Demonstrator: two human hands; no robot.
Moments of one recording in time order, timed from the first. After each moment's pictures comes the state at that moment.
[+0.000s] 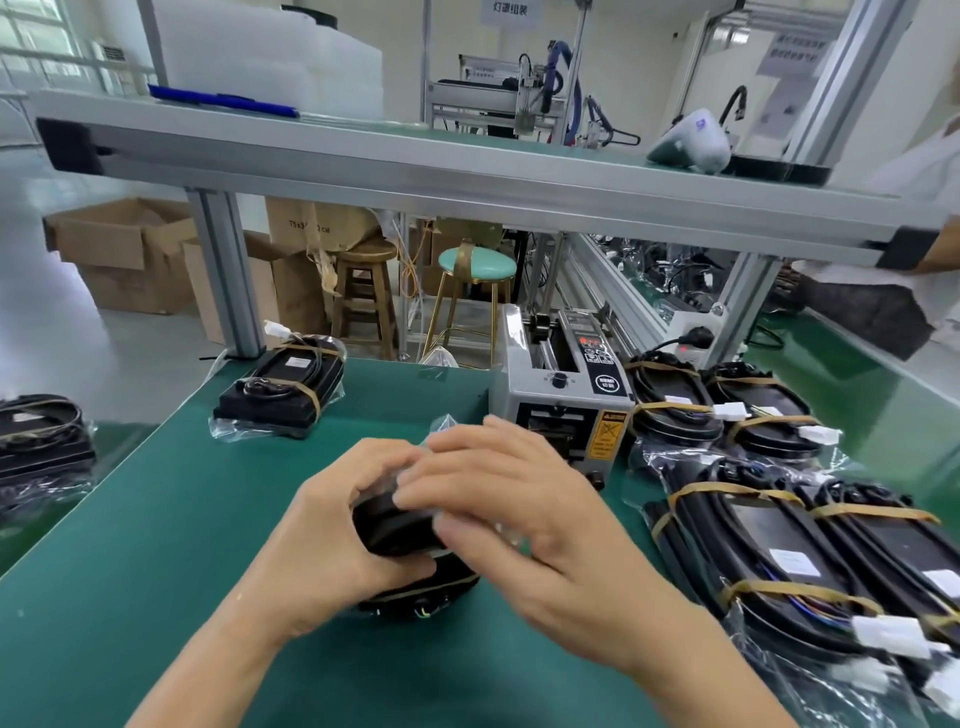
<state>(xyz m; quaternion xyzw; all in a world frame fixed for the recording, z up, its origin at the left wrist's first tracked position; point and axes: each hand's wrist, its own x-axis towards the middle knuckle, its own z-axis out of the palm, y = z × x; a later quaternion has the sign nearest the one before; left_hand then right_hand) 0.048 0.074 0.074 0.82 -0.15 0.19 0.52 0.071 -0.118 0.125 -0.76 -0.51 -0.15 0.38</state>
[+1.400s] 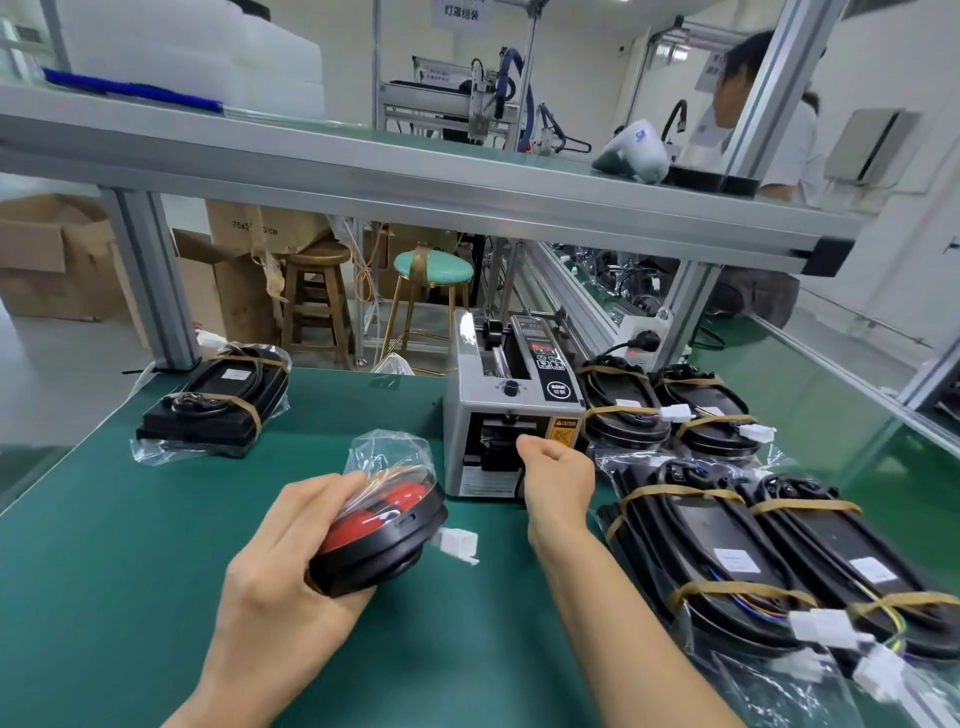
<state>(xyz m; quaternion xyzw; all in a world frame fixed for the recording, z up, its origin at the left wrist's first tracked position) 0.054 0.052 0.037 0.84 -0.10 0.38 0.38 0.180 -0.129 0.048 -0.70 0.19 -0.12 0.68</state>
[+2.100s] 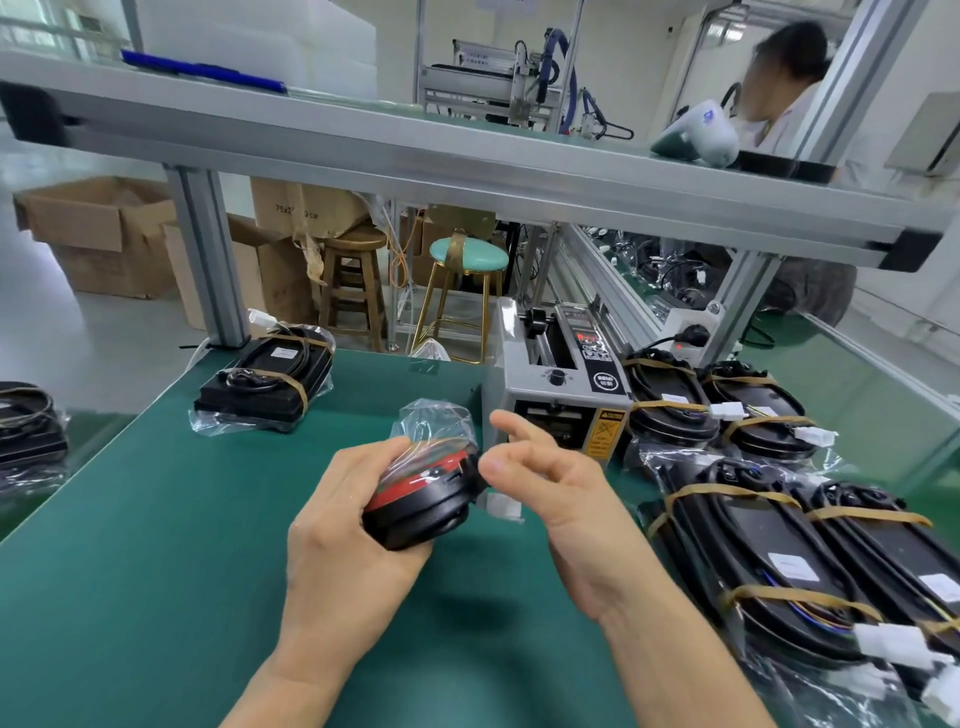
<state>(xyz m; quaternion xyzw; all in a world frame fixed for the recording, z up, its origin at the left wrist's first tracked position) 0.055 0.041 0.048 0.81 -0.01 0.37 0.45 0.100 -0.118 0.096 -0.67 -0.13 0.14 0.72</state>
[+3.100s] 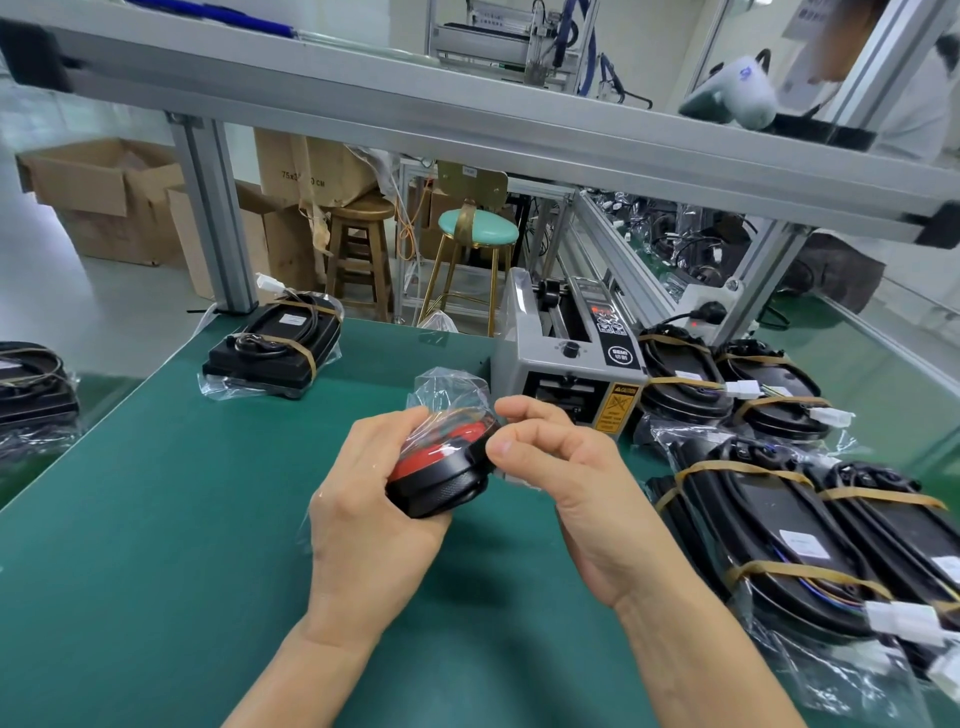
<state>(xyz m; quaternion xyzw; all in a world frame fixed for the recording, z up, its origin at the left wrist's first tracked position) 0.057 0.031 0.042 0.81 0.01 0.40 0.44 0.087 -0.114 0.105 -0.70 -0.14 0.11 0.69</state>
